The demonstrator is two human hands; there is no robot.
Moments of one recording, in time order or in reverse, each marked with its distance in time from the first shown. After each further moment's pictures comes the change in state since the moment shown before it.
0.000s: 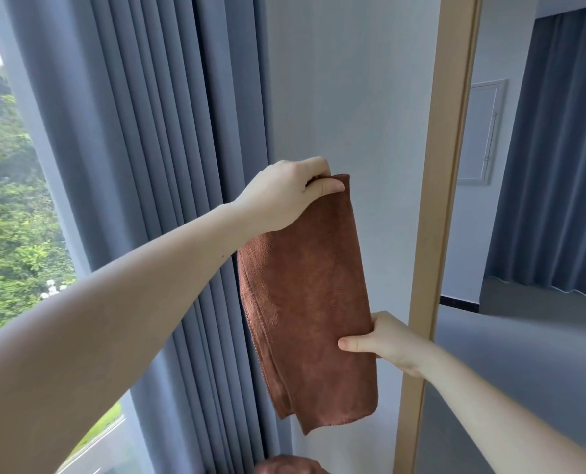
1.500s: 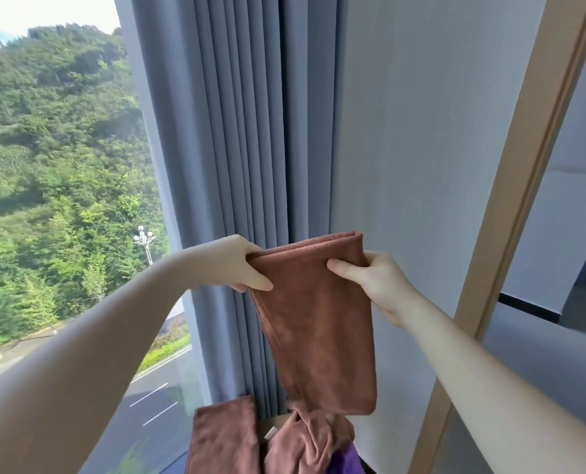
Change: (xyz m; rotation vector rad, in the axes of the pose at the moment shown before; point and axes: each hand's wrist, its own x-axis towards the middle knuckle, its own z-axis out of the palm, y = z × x) left_hand -0.181 -0.042 -0.017 -0.181 -0.505 -0.753; right_hand -0.006 -0.063 0.064 0.197 -0.003 -0.207
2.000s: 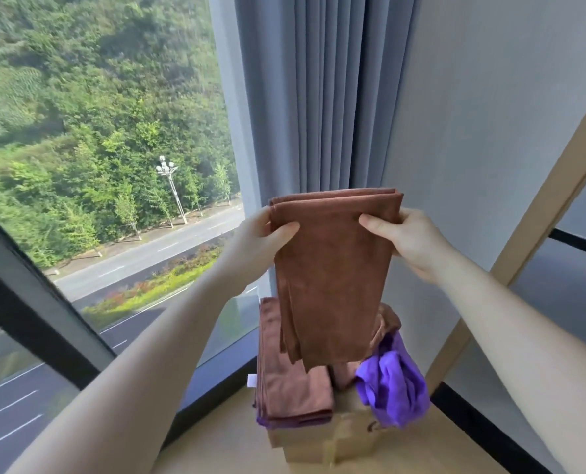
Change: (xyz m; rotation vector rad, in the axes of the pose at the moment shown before) left_hand -0.129 -0.112 0.093 -0.753 0.376 0.018; right_hand -0.070 0.052 0.111 -0.013 -0.011 0.075
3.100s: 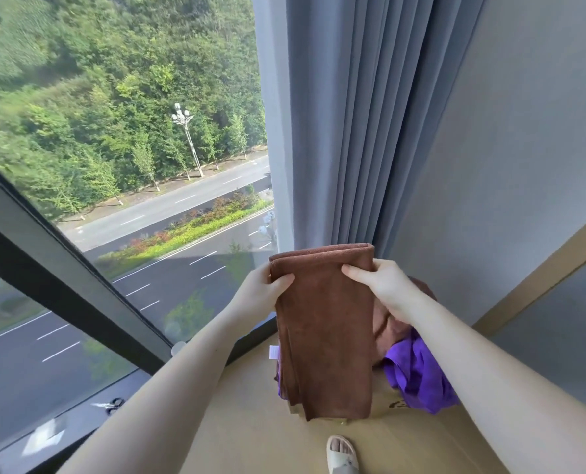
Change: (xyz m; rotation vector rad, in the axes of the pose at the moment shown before) left_hand -0.017 -0.168 -0.026 -0.022 0.021 -0.388; right_hand 0.035 0.167 0.086 0.027 -0.125 0.362
